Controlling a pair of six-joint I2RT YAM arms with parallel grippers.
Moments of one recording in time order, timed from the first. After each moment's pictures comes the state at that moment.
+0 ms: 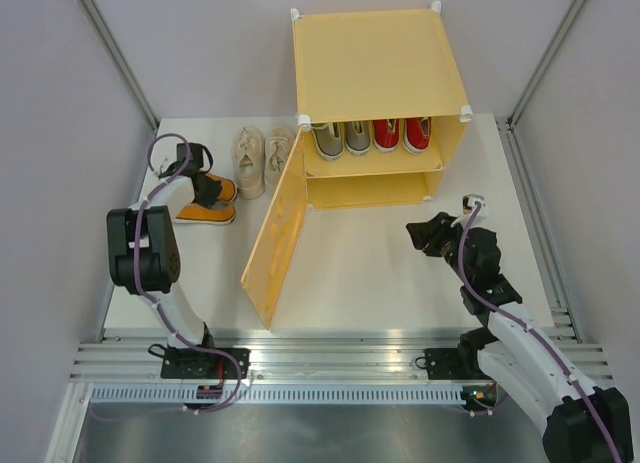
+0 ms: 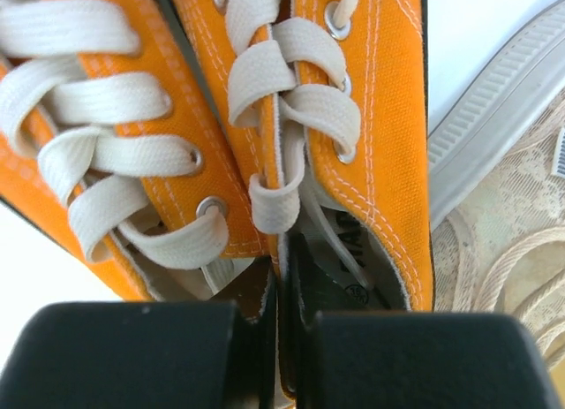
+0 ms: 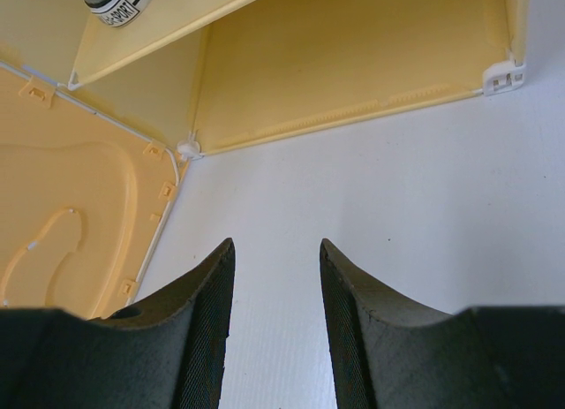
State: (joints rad) left arm 0.06 1.83 1.23 -0.38 -0.16 -0.98; right arm 0.27 0.75 0.33 0.17 -0.09 0.58
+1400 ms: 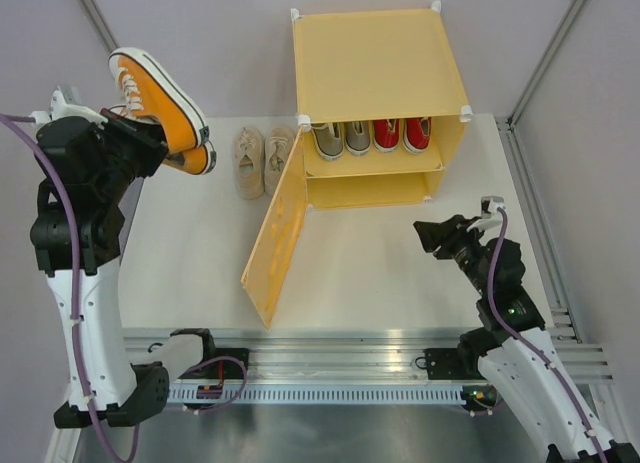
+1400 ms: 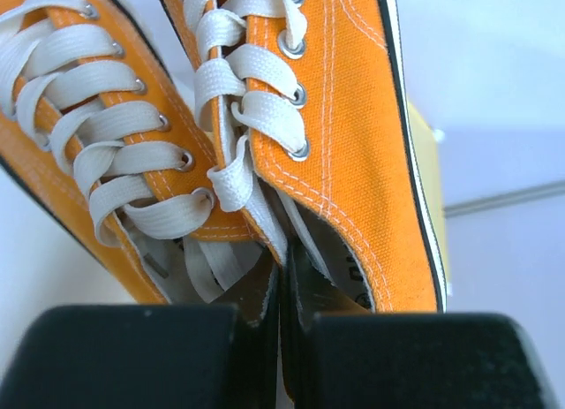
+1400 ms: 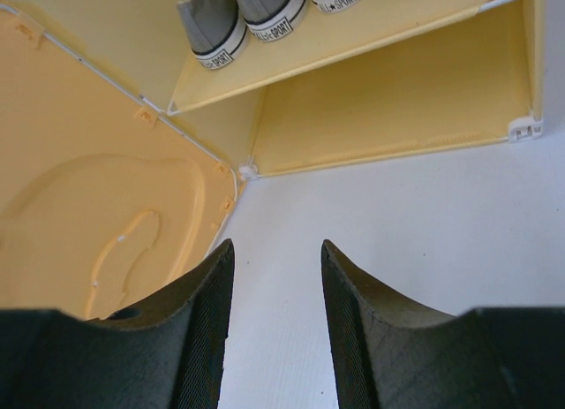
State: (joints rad) left arm 0.05 1.09 1.78 -0.91 0.07 -0.84; right arm 0.28 0.49 0.42 -0.06 -0.11 0.59
